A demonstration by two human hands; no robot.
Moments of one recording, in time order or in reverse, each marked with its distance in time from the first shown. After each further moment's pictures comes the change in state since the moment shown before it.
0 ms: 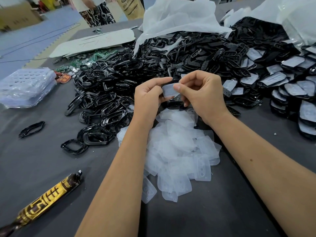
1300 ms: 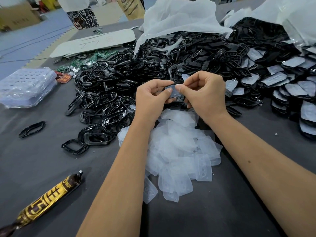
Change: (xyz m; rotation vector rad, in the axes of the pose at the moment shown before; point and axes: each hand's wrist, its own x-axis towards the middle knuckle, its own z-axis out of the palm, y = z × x) left_hand 0.003 -0.010 -0.001 0.070 -0.017 0.041; right_hand -0.002 -0.006 0.002 -0.279 0.132 0.013
